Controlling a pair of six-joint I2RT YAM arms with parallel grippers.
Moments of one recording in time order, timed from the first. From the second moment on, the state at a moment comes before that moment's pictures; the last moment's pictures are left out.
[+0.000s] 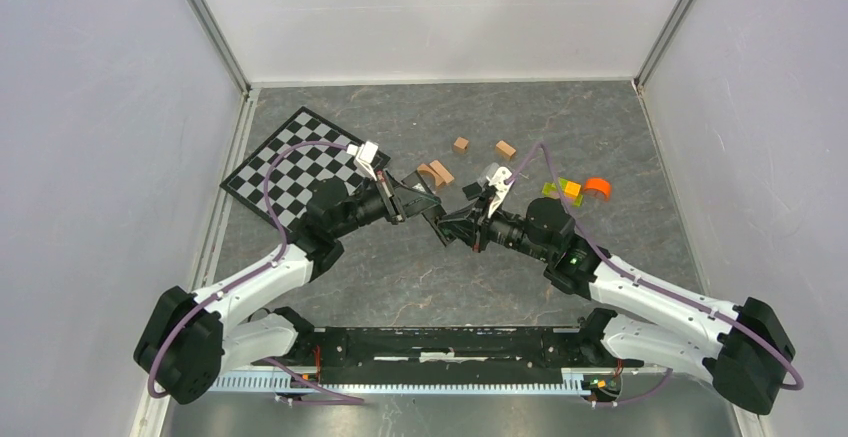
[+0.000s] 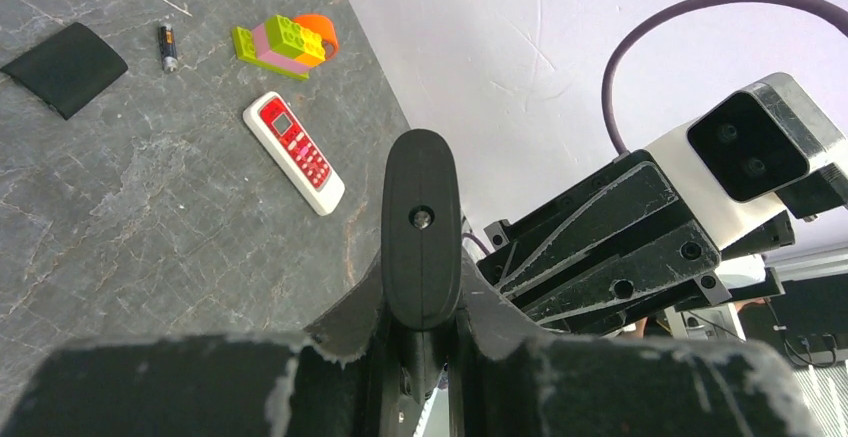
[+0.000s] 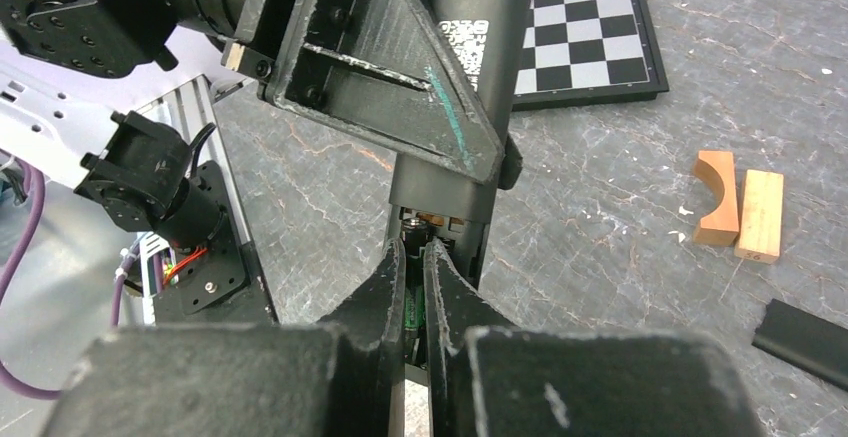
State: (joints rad) left arm -0.59 1.10 0.53 0.56 0.46 -1.02; right arm 0.87 0.98 0.57 0.33 -0.22 0.23
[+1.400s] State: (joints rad) left arm -0.54 1.11 0.52 0.70 0.52 -1.07; right arm 0.89 0.89 0.59 0.29 -0.18 0.24
